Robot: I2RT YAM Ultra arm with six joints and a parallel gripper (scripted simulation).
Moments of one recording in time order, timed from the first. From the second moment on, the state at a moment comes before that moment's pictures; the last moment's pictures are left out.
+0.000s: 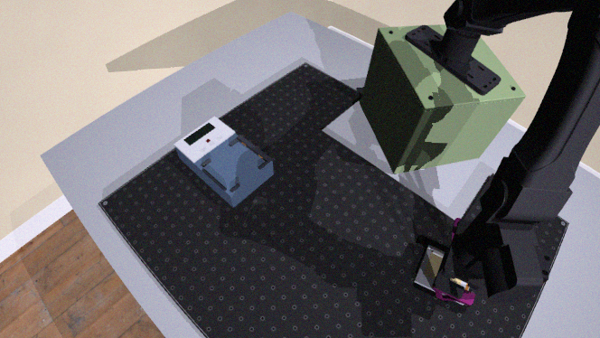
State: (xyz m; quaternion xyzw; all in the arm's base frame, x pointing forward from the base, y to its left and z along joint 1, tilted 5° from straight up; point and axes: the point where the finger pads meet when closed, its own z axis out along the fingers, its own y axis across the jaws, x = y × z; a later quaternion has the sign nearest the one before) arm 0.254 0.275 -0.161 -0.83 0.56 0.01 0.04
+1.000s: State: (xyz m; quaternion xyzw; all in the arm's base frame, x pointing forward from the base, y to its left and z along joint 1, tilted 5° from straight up) arm 0.252 0.273 -0.170 -0.83 0.56 0.01 0.04
